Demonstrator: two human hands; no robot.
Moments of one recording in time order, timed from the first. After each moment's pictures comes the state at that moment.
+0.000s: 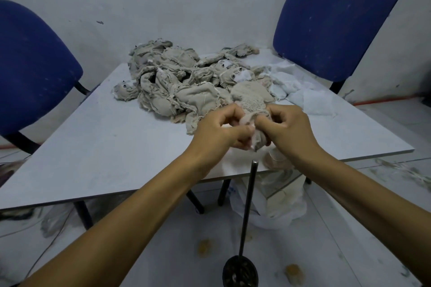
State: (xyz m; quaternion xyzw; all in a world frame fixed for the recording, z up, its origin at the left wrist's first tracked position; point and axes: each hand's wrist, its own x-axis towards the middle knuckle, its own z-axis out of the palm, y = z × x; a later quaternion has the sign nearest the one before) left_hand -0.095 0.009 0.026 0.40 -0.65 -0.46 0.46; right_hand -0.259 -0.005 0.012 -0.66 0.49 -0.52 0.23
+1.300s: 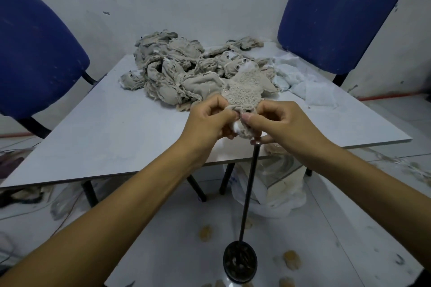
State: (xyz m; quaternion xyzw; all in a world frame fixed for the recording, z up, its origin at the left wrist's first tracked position) left_hand -0.079 0.021 0.020 0.38 -0.56 -0.50 0.53; right_hand -0.254 0.031 0.028 -0.67 0.42 -0.44 0.43
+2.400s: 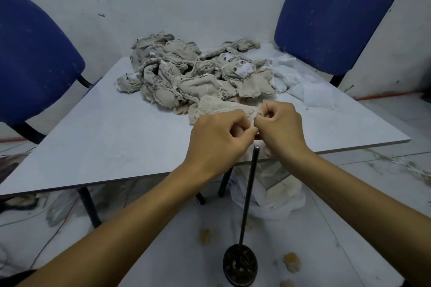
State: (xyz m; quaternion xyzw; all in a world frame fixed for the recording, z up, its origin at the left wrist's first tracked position) left_hand -0.092 0.042 0.021 0.46 -0.76 -0.10 0.45; right_hand -0.234 0.012 0.013 -0.60 0.57 -0.50 0.25
